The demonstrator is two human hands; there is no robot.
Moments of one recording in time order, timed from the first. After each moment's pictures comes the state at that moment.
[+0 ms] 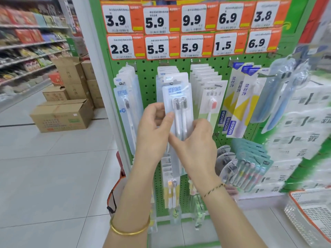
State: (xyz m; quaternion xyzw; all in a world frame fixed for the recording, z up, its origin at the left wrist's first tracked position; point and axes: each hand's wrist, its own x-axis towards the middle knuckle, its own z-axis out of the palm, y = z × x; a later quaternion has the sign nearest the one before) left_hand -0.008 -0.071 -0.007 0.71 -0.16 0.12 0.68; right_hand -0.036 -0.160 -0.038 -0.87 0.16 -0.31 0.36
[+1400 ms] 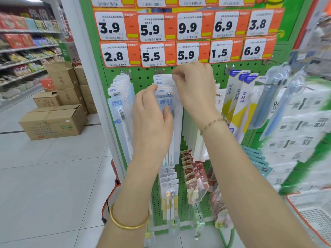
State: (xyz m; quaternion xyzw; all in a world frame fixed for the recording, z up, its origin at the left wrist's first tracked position) left_hand 0.021 -0.081 0.016 0.82 -0.19 0.31 0.44; right_hand 0.055 -0.193 0.067 -0.89 0.05 -0.43 0.16
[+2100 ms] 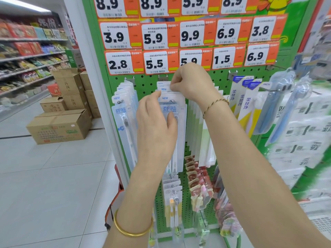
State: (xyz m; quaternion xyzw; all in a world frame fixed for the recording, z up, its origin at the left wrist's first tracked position) left_hand 0.025 -0.084 0.016 0.82 -0.20 0.32 0.43; right_hand 0.081 -0.201 0.100 -0.95 0.03 -0.25 0.19
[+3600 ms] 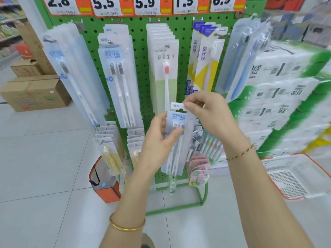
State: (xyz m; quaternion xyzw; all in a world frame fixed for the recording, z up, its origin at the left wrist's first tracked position) left_hand -0.063 -0.160 -0.086 0.73 -0.20 -0.03 0.65; right_hand -0.075 -0.304 -0.029 -0.89 -0.01 -0.24 0.39
